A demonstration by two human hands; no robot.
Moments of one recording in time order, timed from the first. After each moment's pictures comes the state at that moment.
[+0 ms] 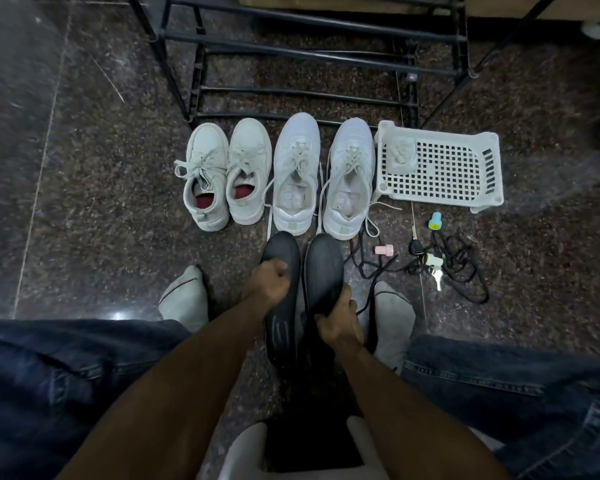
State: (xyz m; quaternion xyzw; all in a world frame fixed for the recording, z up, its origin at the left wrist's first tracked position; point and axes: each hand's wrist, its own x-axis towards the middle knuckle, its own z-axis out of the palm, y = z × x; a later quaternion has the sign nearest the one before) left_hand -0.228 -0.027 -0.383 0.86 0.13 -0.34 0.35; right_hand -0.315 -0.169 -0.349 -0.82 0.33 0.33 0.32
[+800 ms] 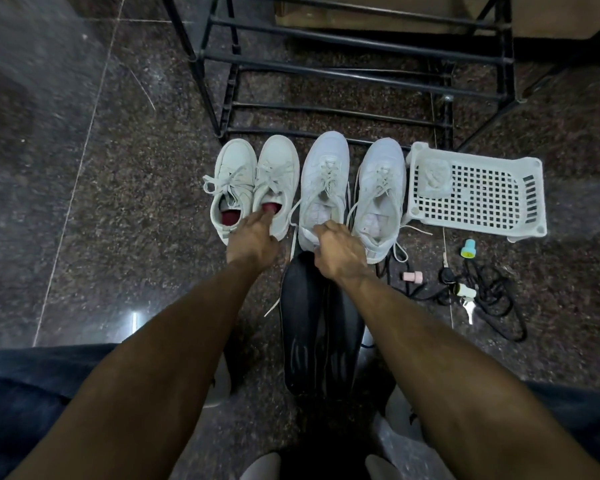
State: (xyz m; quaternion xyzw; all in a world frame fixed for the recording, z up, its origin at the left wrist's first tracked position) left_hand -0.131 0.022 -0.338 0.96 0.02 -0.19 0.19; right_hand -0.150 -0.147 -0.323 -0.96 -0.03 0.24 0.13
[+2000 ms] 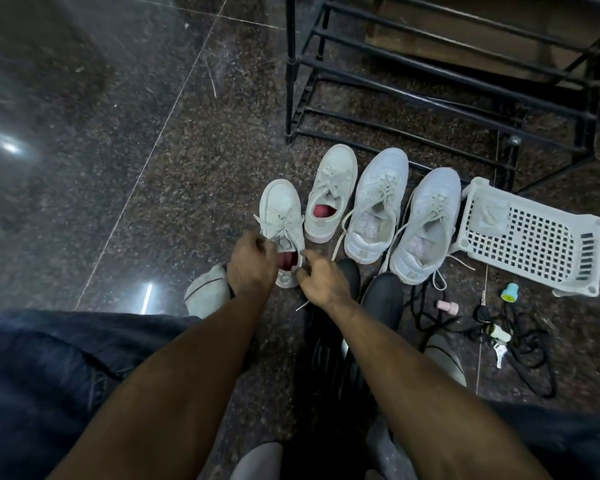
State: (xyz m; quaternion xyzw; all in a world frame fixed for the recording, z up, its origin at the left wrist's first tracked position) left_hand -0.203 0.074 -0.319 0.88 0.34 0.00 0.33; right_hand -0.192 -0.056 -0.328 -0.90 -0.02 0.29 0.31
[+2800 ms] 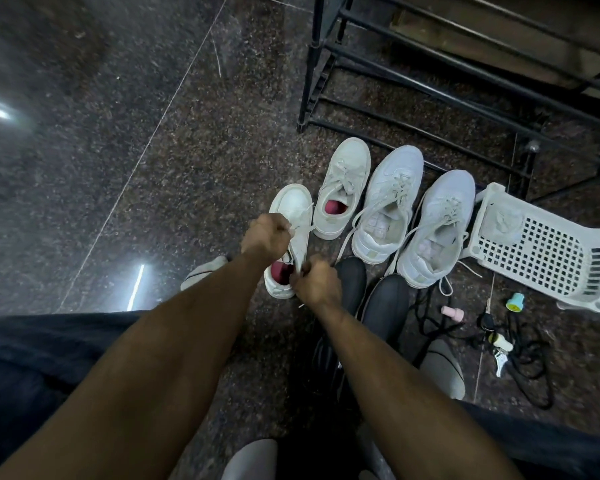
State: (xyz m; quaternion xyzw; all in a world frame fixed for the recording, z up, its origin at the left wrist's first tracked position) left_hand -0.155 0.097 -0.341 0.87 0.25 -0.17 0.39; right_hand -0.203 -0.032 -0.335 -0.89 0.10 0.31 0.33
